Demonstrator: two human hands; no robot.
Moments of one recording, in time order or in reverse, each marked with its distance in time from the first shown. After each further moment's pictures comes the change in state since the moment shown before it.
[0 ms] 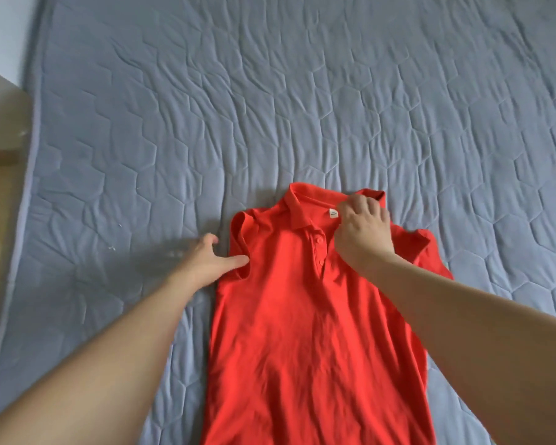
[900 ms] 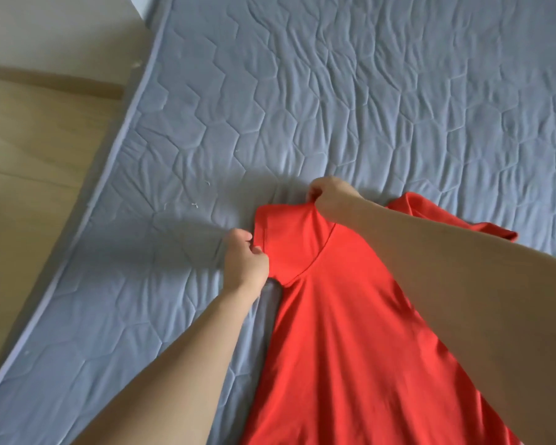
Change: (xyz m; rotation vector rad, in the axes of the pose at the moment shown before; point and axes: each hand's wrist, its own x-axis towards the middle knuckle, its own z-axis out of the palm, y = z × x) left_hand 0.000 -0.083 0.008 -0.622 0.475 -0.156; right_hand 0.091 -0.208 0.052 0.224 -0.503 -0.241
